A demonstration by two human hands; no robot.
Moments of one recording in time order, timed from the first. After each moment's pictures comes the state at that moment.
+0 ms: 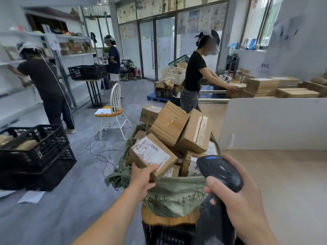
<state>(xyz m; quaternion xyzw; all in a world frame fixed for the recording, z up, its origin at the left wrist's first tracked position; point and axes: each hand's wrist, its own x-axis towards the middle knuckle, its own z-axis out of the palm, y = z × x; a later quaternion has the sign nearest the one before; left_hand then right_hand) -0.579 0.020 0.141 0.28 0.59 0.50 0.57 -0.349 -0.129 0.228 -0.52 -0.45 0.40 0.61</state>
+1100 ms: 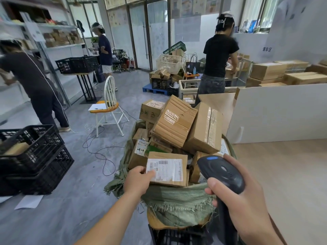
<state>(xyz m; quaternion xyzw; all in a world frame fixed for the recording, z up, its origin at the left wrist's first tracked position) -0.622 0.083 0.107 0.46 0.73 0.33 0.38 -0.386 -0.062 0.203 -0.53 -0.43 0.42 0.60</state>
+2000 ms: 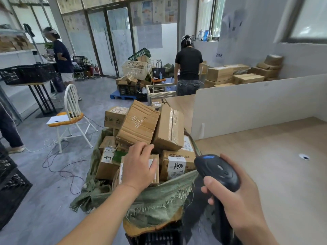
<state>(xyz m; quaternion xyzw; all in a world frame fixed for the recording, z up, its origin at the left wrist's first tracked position) -0.537 0.077 0.151 0.82 0.44 0.36 -0.04 -0.339 -0.117 0.210 -0.56 -0.36 0.34 0.66</state>
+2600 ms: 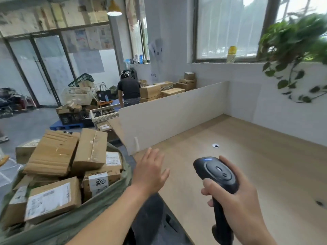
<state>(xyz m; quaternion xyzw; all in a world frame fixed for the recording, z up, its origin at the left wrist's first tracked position) -0.265 -0.087 0.199 0.93 0.29 0.20 -0.05 -0.173 -0.328 0.248 -0.60 -0.28 0.20 0.72</state>
